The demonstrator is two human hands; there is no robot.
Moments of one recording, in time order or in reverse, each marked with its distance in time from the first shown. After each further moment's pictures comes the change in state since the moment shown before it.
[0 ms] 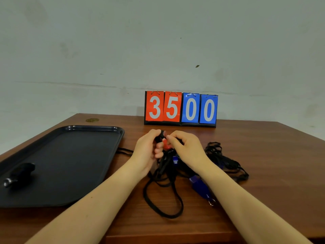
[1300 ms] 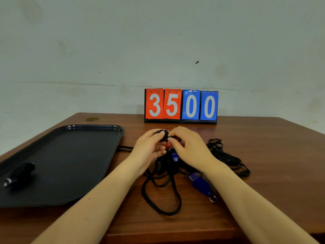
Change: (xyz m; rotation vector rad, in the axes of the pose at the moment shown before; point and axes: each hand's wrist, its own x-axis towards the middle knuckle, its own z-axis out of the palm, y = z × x) left_hand 0.003 -0.002 -0.001 0.153 0.043 0.023; right_hand -0.002 0.002 -0.009 -0.305 -0.077 -0.165
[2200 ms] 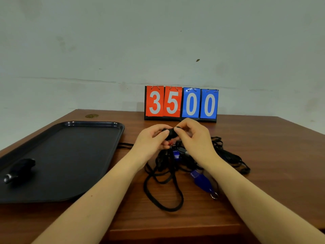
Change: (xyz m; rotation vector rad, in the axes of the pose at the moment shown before) left_hand -0.009 0.008 -0.002 0.365 -0.103 0.254; right_hand -0.001 -0.008 -0.005 0.226 0.221 0.142
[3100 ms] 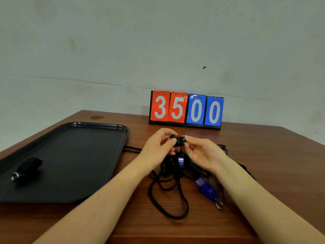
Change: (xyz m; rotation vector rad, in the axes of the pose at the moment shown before) left_hand 0.002 -0.004 0.001 0.163 0.003 0.040; right_hand 0.011 0.009 -0.009 1.331 -0.197 0.929
